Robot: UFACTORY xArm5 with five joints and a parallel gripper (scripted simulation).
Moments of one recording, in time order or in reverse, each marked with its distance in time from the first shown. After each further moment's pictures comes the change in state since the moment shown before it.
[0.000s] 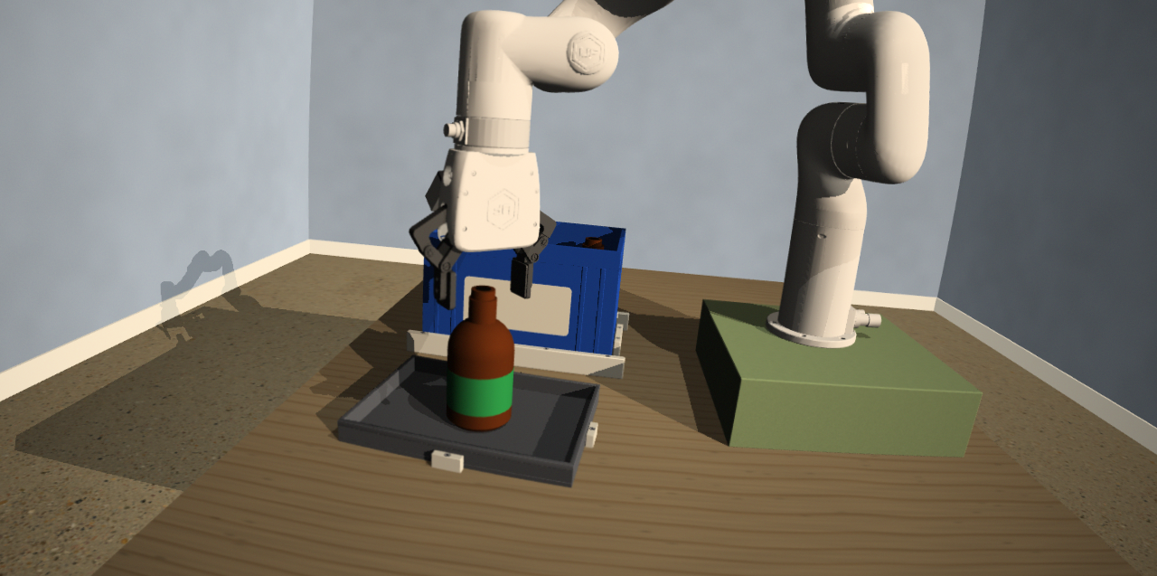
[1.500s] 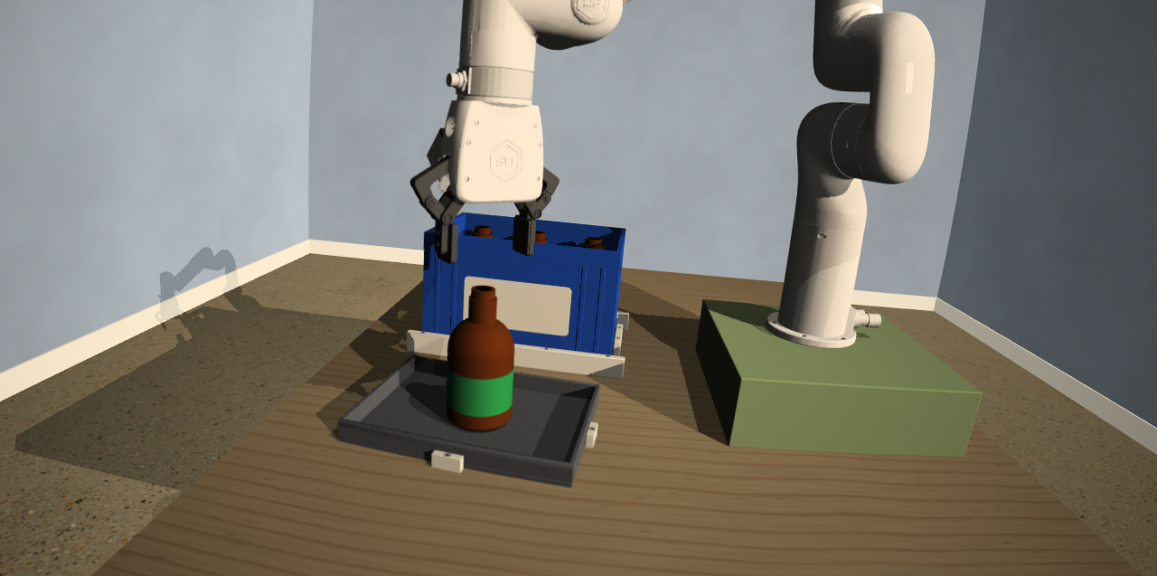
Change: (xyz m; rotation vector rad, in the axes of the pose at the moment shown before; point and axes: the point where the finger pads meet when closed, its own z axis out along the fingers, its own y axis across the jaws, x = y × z) arm 0.000 0.000 -0.048 0.000 0.000 0.000
